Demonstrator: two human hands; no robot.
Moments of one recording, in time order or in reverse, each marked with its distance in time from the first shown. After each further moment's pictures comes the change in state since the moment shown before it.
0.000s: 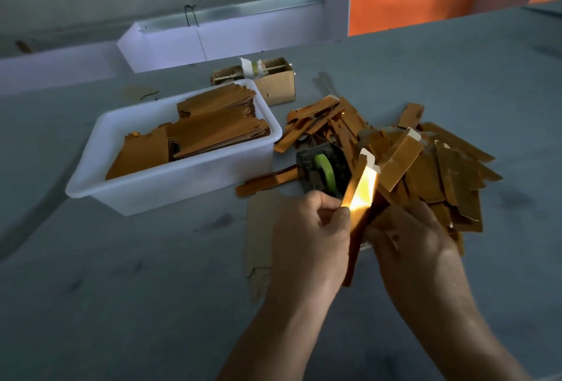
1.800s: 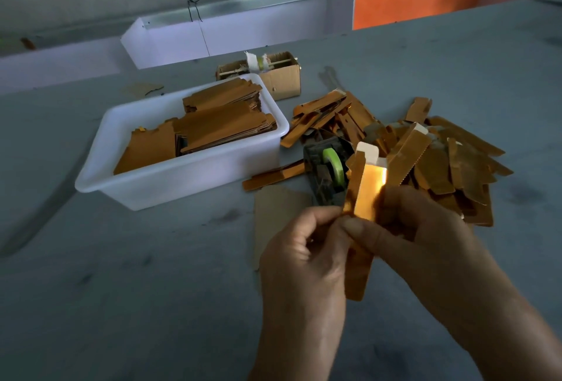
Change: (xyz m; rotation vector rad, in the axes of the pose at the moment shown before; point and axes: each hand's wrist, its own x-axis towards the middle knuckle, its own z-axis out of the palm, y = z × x) left_hand -0.036 -0.014 -0.013 -0.269 0.108 0.112; right_hand 0.000 -0.030 -0.031 0.360 -0.258 0.091
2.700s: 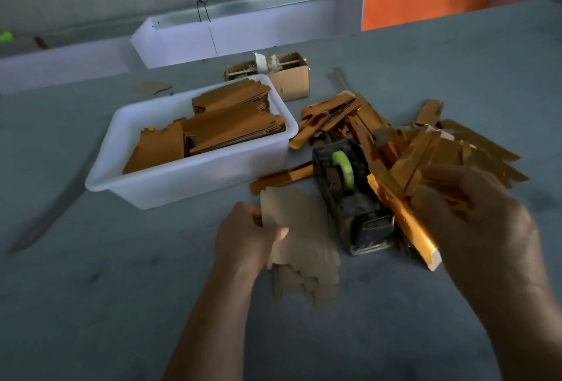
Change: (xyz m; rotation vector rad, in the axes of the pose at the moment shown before) left_hand 0.089 -0.059 -0.056 0.642 0.033 -0.321; right_hand 0.025 0.031 -0.008 -0.172 0.475 -0.104
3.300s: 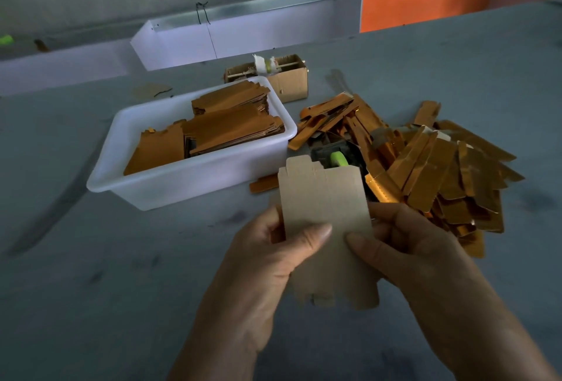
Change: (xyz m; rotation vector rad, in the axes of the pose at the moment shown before) left_hand -0.078 0.028 -0.023 -0.756 -0.366 0.123; right_hand -0.033 -0.028 0.006 0.718 -0.552 0.379
